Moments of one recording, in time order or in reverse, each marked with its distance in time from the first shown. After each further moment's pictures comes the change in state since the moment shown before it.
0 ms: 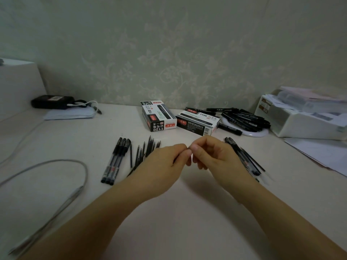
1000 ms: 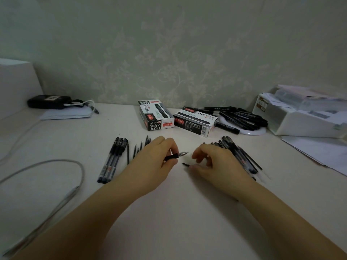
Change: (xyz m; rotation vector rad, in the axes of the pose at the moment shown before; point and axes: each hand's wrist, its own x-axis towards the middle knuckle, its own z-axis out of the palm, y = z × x) left_hand 0.005 -0.023 0.002 0.216 0.082 0.025; right_hand -0.001 0.019 -0.017 -0.719 -0.037 0.041
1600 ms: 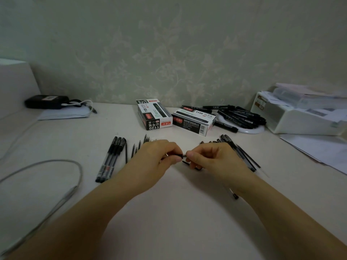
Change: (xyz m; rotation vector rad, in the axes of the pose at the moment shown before) left_hand 0.001 0.008 -0.009 -0.122 -0.063 0.053; right_hand 0.000 -0.007 -0.005 0.715 -0.078 0.125
